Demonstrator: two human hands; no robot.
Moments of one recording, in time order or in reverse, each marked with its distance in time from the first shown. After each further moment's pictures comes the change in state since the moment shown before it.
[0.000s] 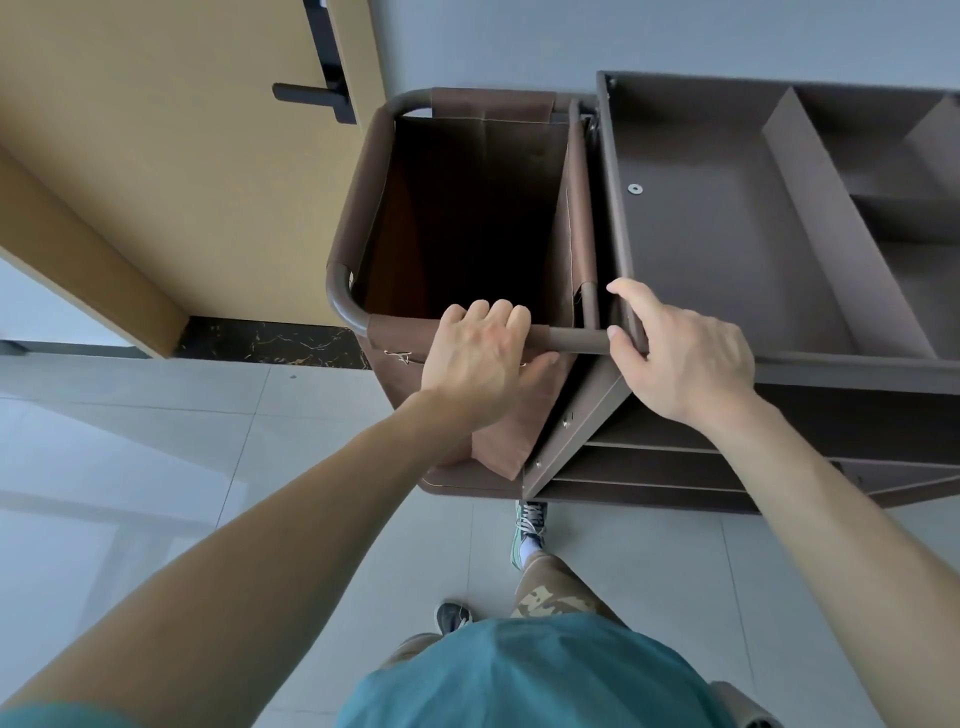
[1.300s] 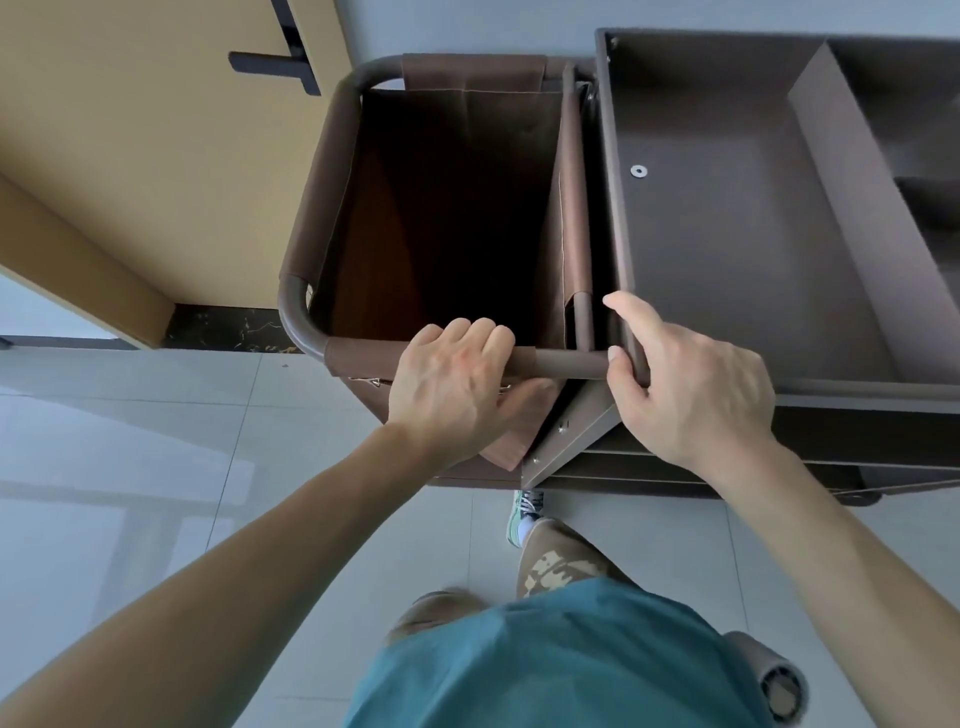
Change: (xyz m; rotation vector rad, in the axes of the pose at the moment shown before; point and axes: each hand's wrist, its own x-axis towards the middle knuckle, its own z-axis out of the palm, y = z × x) left_hand 0.004 -0.008 0.014 -0.075 0.159 0.063; right_hand 0.000 -0.007 -0.006 0.034 -0.031 0.045
